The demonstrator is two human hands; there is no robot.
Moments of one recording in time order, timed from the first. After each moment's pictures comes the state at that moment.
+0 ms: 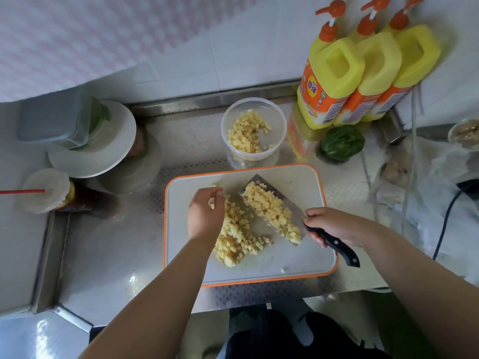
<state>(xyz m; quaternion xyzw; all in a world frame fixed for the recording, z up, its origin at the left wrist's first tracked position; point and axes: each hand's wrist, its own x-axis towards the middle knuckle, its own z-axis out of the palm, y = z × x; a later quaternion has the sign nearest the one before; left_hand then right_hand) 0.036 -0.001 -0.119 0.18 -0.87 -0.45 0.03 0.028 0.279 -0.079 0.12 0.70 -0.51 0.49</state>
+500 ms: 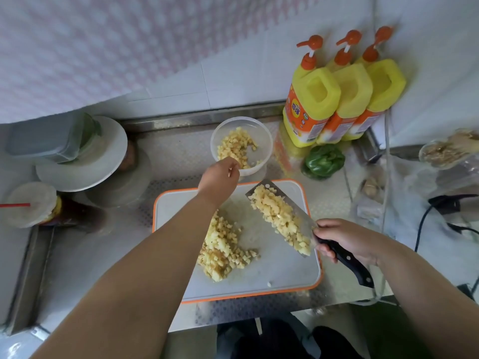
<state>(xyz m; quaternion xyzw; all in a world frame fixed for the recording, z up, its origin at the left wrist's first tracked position) -0.068 0.038 -0.074 0.02 -0.93 -0.34 -0.10 0.039 0.316 -0.038 0.14 0.66 -0.58 0.45</state>
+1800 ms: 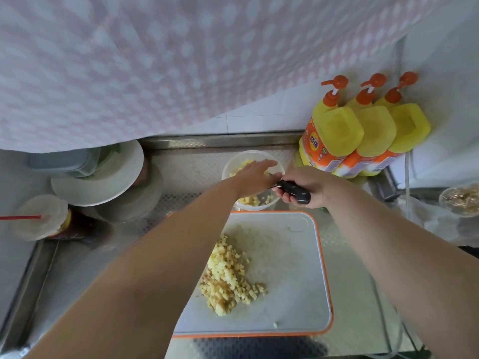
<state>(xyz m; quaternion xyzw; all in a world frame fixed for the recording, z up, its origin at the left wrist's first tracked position) -0.148 0.061 -0.053 -0.08 -0.89 -0.38 -0.26 -0.126 0.212 0.016 0.25 0.60 -0.63 0.43</state>
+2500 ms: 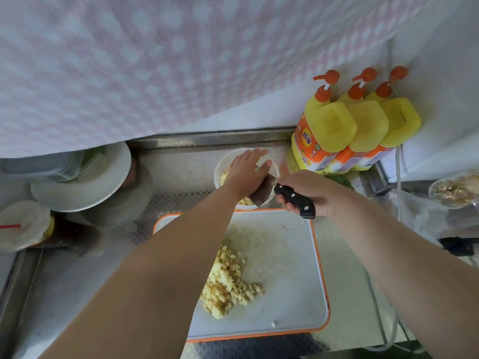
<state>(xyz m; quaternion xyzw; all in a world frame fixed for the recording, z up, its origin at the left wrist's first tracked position) -0.156 0.070 -0.087 -0.06 -0.92 -0.38 -0.11 -0.098 0.210 0.039 0.22 0.66 -0.60 0.39</state>
